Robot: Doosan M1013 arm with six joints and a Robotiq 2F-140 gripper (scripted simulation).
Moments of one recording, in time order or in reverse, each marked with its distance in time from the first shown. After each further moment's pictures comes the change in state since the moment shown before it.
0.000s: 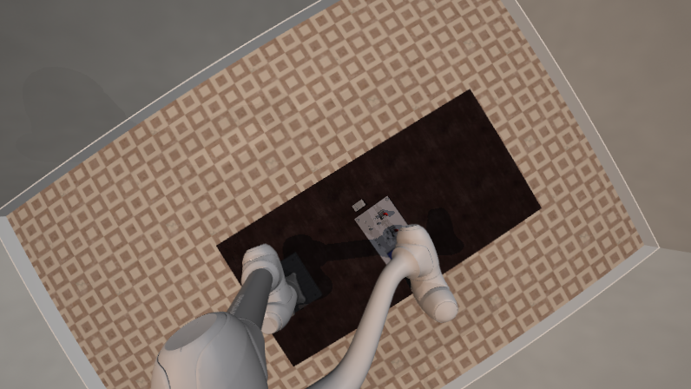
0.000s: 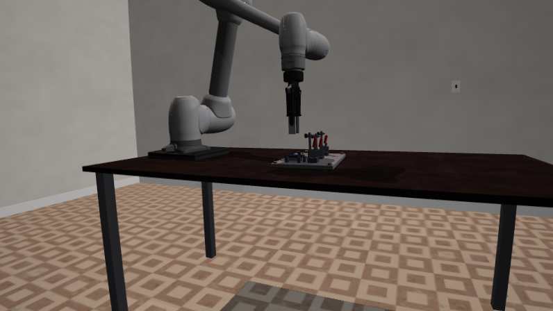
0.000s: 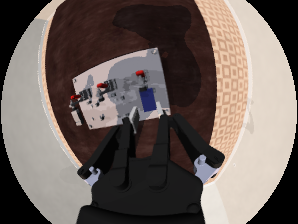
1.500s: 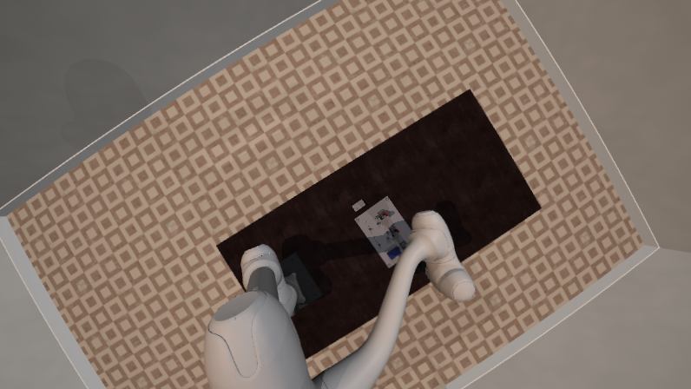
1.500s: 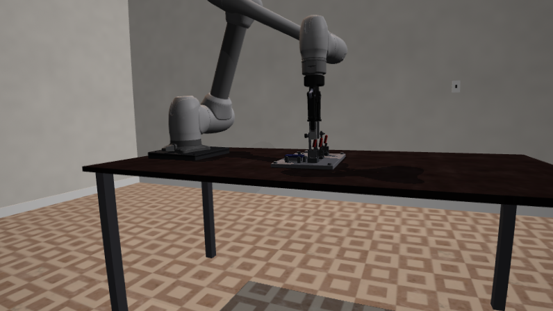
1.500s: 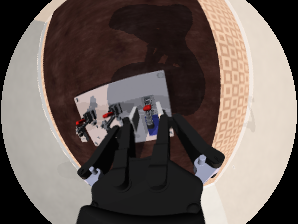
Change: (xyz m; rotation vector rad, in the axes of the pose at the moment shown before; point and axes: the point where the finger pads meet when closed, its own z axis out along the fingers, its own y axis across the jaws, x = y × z) arm 0.079 0.000 0.020 0.000 0.000 0.000
